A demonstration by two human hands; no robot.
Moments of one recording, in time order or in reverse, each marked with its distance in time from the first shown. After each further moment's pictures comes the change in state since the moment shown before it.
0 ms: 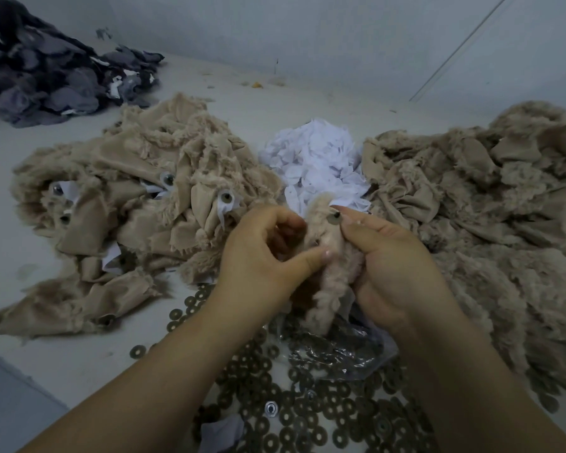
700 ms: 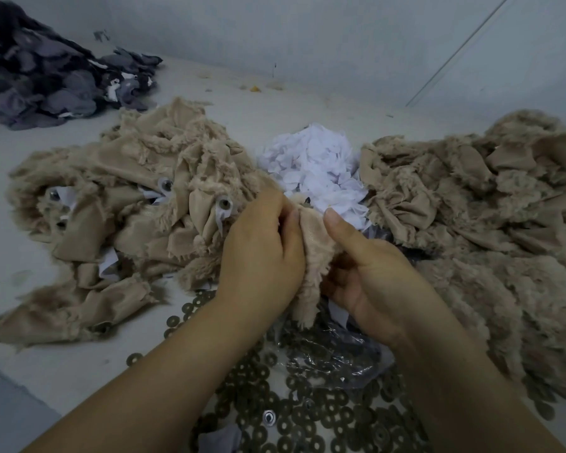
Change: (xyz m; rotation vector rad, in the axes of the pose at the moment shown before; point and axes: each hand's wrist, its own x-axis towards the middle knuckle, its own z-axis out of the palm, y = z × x) left_hand 0.015 0.011 0.008 0.312 0.164 0.230; right_hand -0.002 0.000 -0.001 -0.132 -0.155 0.111
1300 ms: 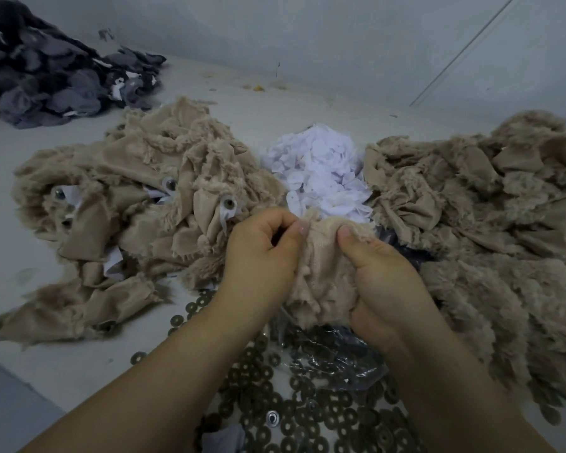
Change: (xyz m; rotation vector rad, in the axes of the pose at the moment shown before) left_hand -0.005 -0.011 0.001 -0.428 -0.128 -0.344; right_hand 0.001 0.008 0.007 0.131 0.139 -0.014
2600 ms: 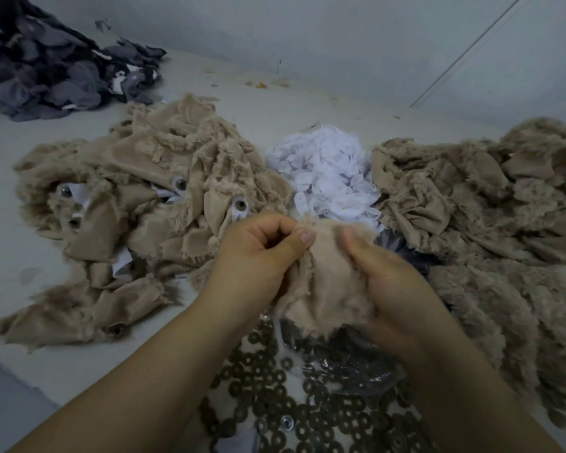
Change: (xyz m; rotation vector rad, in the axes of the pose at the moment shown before) left_hand 0.002 -0.001 -0.025 -0.295 -0.125 -0.136; right_hand 0.002 0.001 0.002 -0.021 -0.111 0.063
